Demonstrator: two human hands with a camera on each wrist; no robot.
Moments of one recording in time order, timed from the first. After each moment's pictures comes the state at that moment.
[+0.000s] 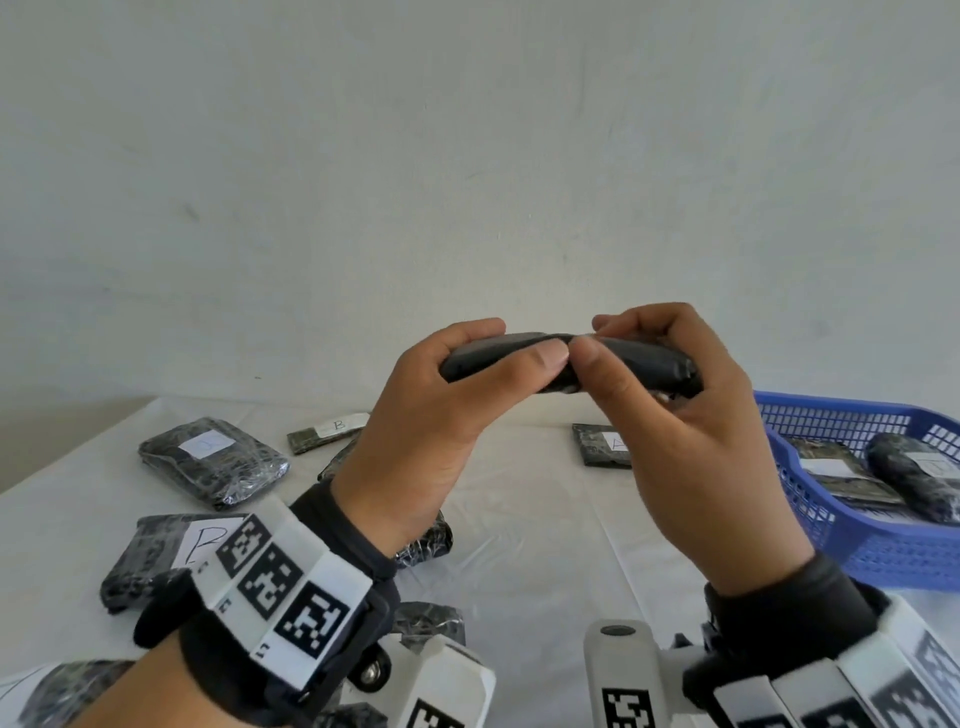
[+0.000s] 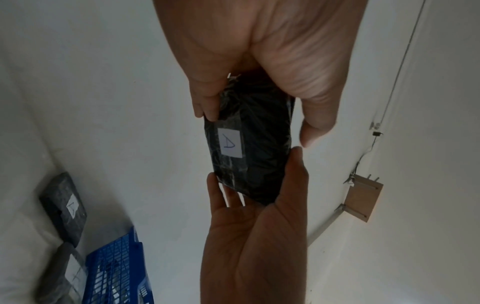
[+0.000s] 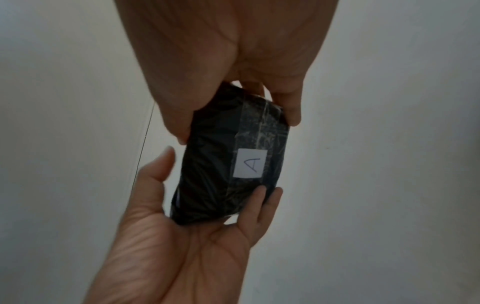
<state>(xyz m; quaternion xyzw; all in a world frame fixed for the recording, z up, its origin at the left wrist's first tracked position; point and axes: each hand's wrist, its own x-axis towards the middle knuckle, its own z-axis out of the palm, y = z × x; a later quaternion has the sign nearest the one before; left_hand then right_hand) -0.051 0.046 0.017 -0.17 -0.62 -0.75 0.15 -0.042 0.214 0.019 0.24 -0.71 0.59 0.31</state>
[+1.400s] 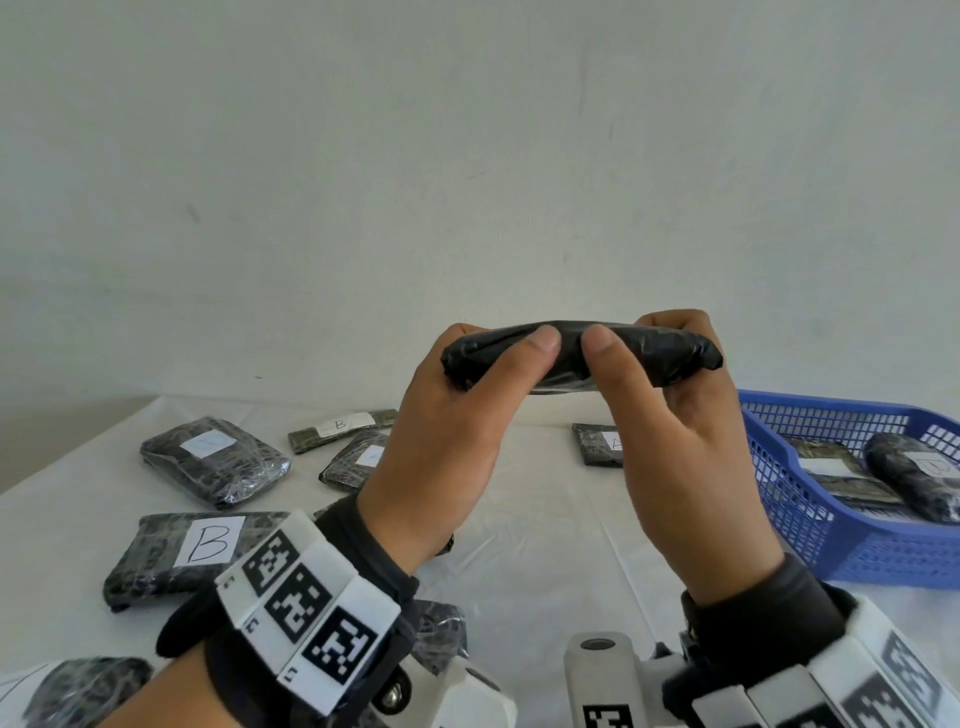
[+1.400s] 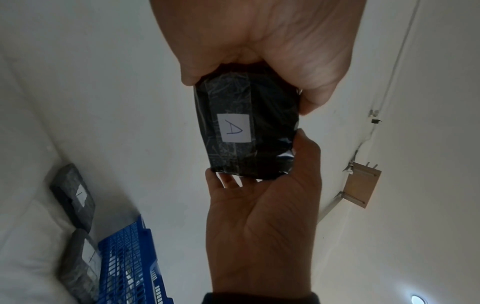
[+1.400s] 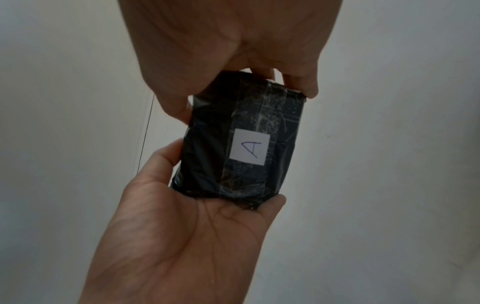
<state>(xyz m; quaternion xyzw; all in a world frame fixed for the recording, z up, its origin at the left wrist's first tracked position) -0.046 0.058 0.012 -0.19 -0.62 -0.74 0.19 -0.045 0.205 0.013 0.23 -0.68 0.61 0.34</state>
